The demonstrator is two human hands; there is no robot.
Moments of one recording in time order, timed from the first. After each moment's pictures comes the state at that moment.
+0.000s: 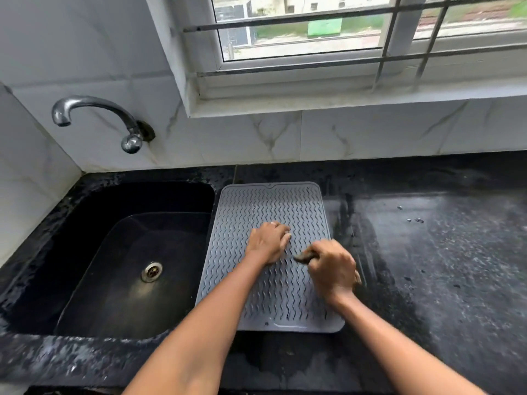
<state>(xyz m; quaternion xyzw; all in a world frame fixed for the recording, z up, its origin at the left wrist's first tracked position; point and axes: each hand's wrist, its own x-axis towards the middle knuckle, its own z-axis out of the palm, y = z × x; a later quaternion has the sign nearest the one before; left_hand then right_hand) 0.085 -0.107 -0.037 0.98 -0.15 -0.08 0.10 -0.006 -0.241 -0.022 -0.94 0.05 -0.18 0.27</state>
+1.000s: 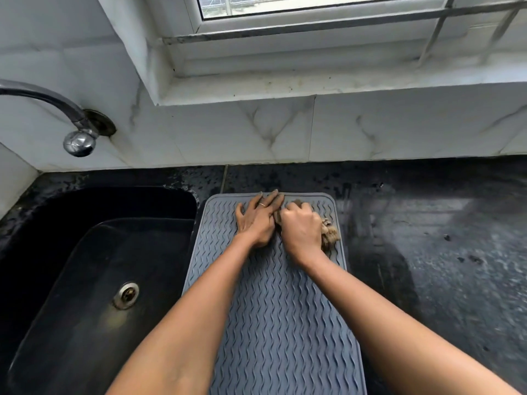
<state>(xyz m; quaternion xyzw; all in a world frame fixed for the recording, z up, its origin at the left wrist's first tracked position) 0.241 -0.101 -0.082 0.98 -0.09 -0.11 0.12 0.192 -0.206 -0.042 -0.99 -0.03 -0.07 0.09</state>
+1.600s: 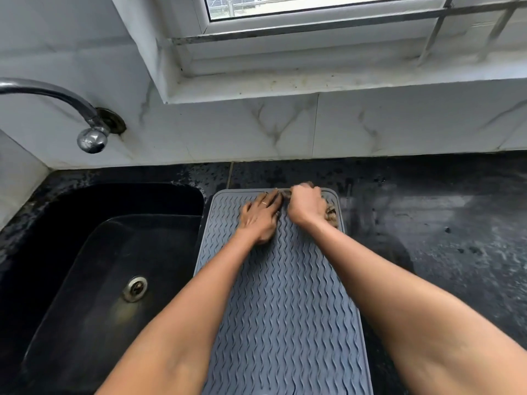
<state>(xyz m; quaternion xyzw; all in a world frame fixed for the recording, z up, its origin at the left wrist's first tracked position) 0.232 -0.091 -0.078 0.98 -0.14 -0.10 0.07 0.224 -0.210 -0.030 -0.99 0.05 0.03 0.16</state>
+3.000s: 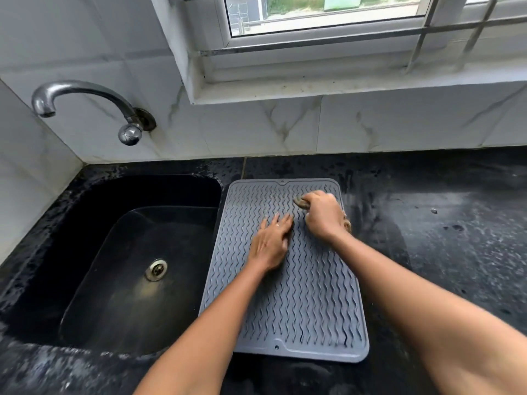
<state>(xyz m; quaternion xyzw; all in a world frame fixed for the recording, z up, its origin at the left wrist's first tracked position) 0.119 -0.088 -0.083 0.97 -0.14 -0.04 0.20 0.139 -0.227 -0.020 -0.97 0.02 -0.03 0.23</state>
